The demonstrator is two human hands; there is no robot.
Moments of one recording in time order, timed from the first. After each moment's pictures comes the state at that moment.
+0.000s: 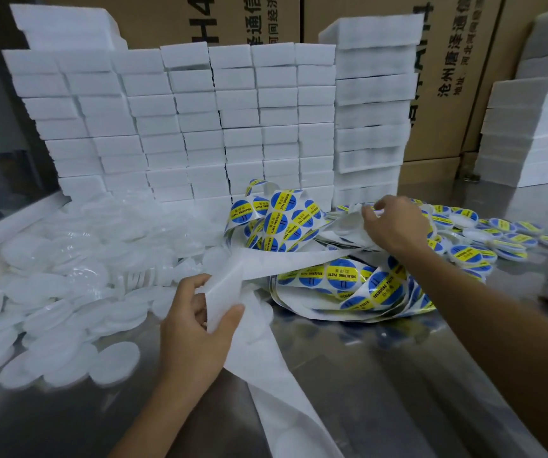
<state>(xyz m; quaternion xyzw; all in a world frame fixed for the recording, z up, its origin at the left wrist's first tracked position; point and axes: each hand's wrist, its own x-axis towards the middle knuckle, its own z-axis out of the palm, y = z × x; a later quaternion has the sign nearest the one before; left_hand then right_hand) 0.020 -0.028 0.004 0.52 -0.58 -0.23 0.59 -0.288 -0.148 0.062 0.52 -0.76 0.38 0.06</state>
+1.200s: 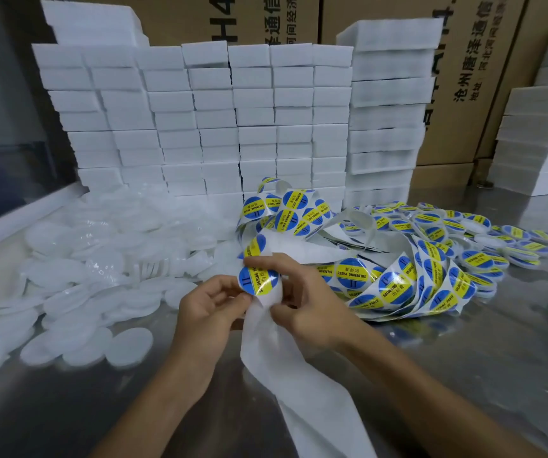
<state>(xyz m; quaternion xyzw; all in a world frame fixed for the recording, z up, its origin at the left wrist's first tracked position) 0.018 -0.020 0.021 0.43 -0.50 -0.46 0.59 -0.137 -0.032 0.032 0.74 -0.33 0.47 -0.35</state>
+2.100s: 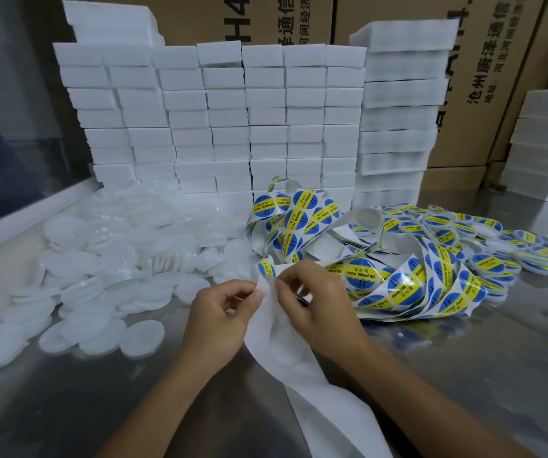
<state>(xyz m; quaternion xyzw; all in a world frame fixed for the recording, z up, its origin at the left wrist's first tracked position) 0.025 -0.027 0.012 0.49 -0.61 -0.30 0.55 -0.137 -0.039 0.011 0.75 -0.41 0.52 -0.04</state>
